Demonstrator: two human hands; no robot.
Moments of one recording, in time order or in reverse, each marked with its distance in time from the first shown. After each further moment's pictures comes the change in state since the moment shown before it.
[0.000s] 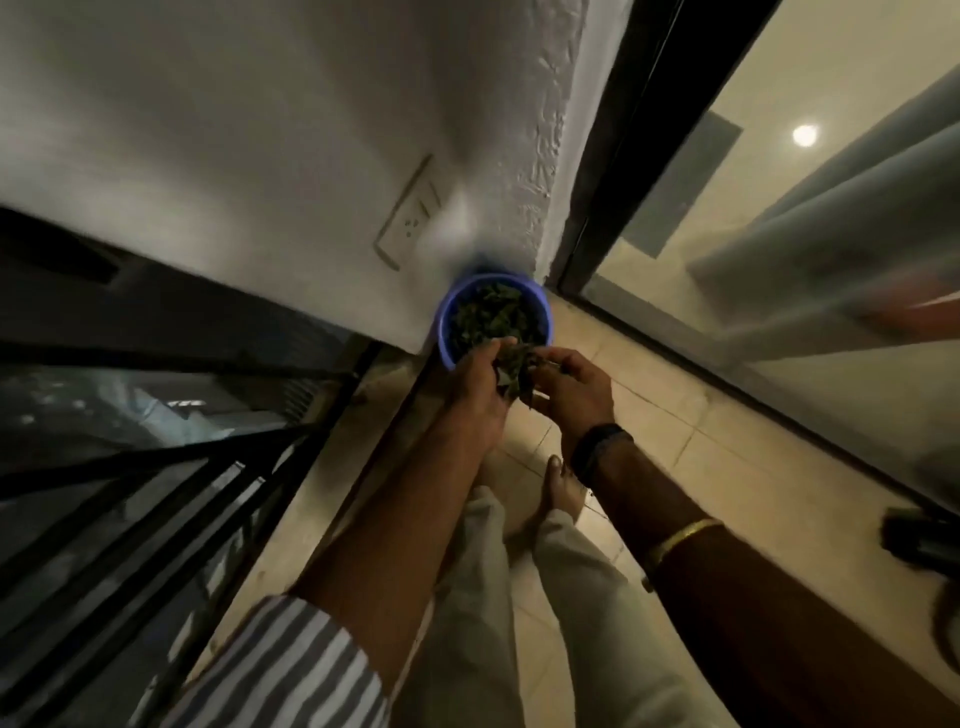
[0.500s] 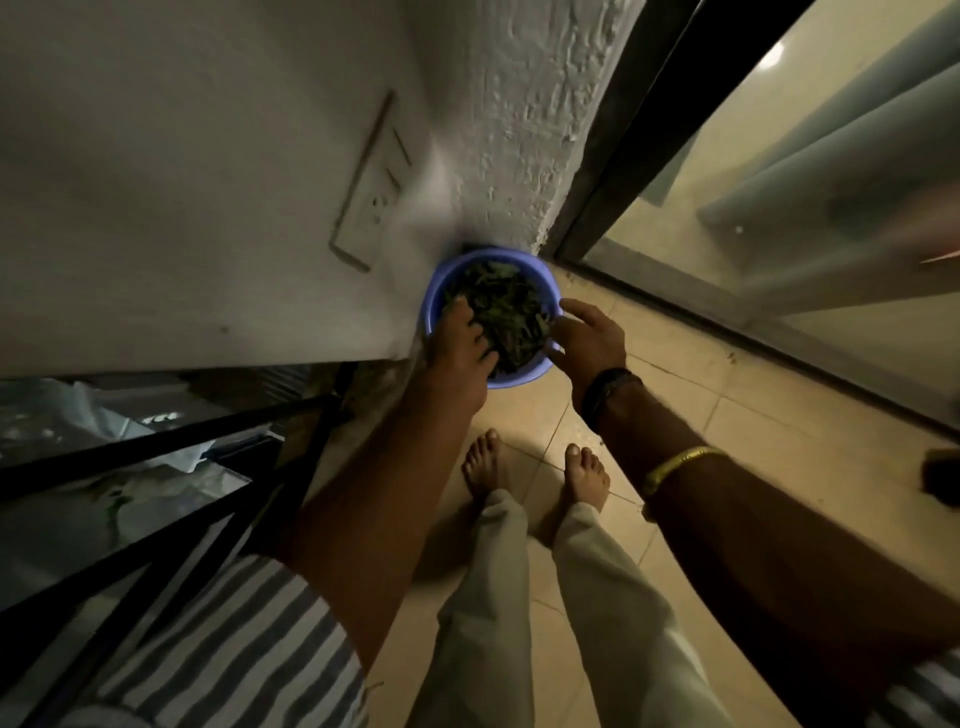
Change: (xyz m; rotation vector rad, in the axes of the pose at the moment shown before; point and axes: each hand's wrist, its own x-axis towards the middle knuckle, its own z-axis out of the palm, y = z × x) left_hand 0.130 0.032 -0.011 0.056 -0.022 -0.138; right_hand 0.156 0.046 0.025 -0.017 0.243 0.029
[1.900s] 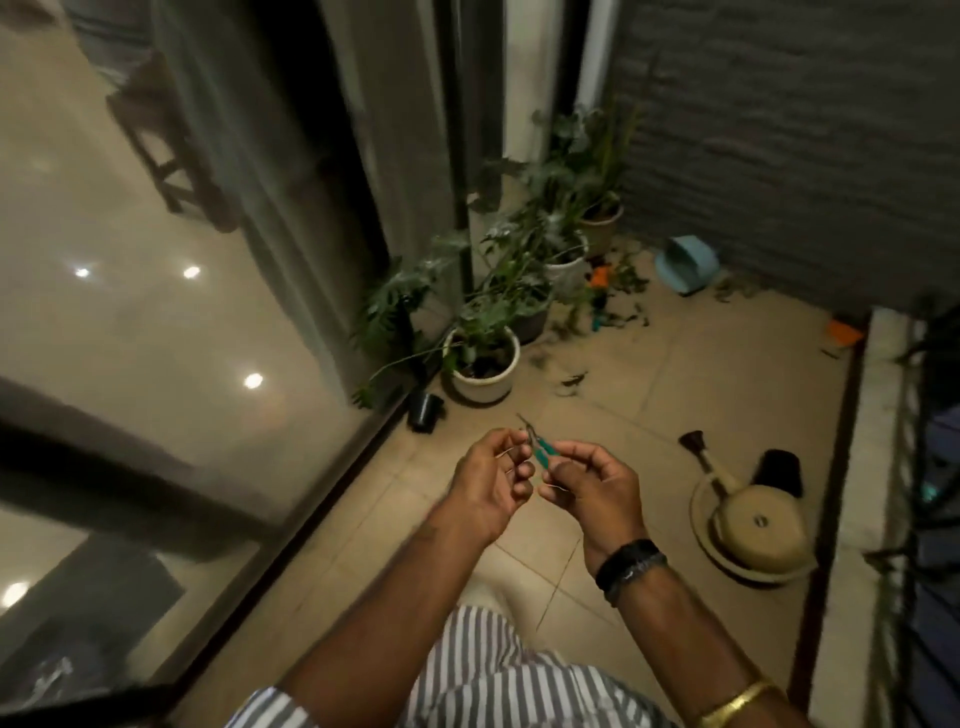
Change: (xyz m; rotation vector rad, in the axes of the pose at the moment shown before) left_hand -0.552 -0.634 0.131 1.364 -0.912 -0.325; right_hand -0.563 0.208 -0.642 1.217 0.902 -0.351
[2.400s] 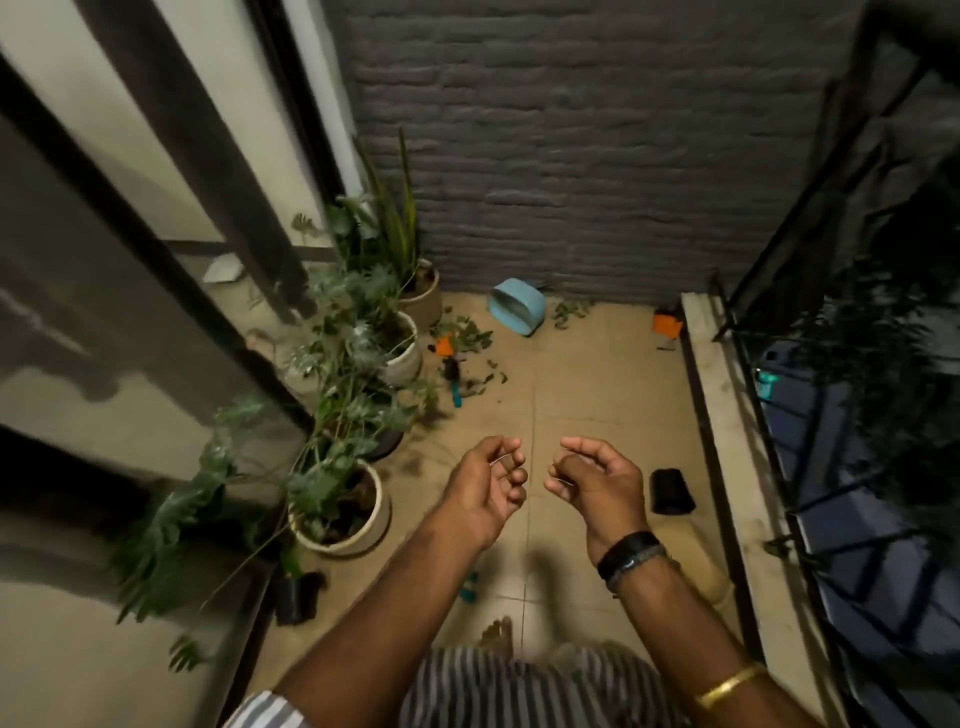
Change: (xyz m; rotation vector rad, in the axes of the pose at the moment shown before) left_hand 0.239 0.043 0.317 0.344 -0.207 -0.214; right_hand 0.261 -0.196 -0.138 0.251 0.439 -0.118
